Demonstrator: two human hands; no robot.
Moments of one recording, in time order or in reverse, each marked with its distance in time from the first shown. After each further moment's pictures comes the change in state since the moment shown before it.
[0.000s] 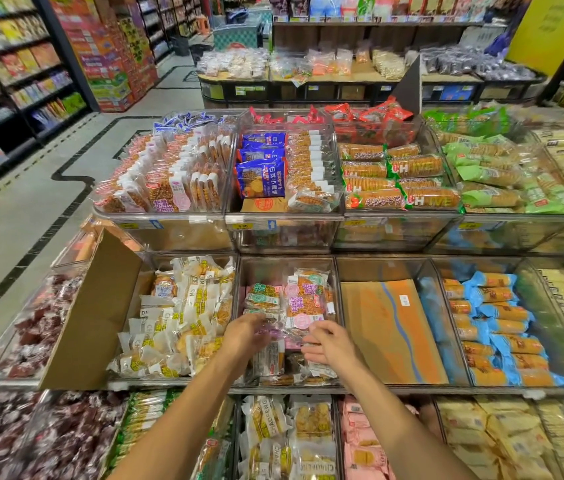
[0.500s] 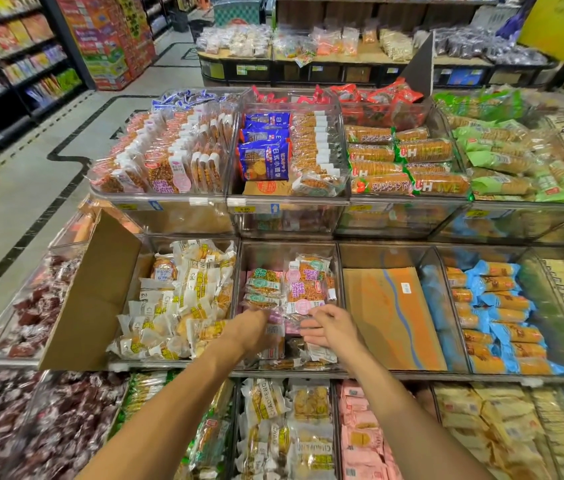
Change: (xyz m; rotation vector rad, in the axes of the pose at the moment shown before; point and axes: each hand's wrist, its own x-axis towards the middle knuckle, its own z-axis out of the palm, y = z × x) left_hand 0.017 -0.008 -0.007 1.493 -0.205 0.366; right_hand 0.005 -0.001 -0.003 -0.002 -0.019 -0.017
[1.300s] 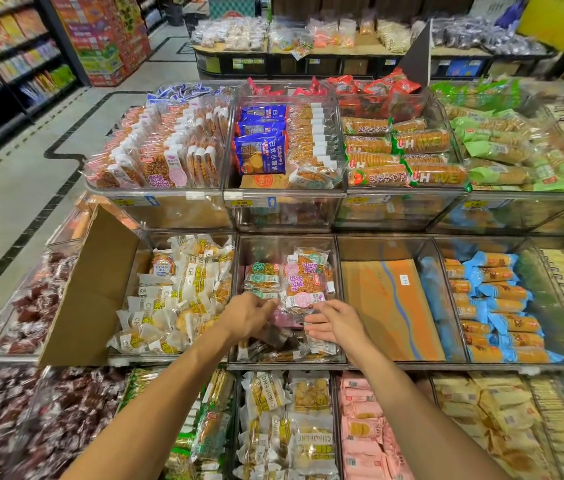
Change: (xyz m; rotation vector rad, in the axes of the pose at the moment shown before) left_hand -0.018 0.009 -0.024 -0.600 0.043 -0.129; right_hand -0.001 0.005 -0.013 0.024 0.005 0.042
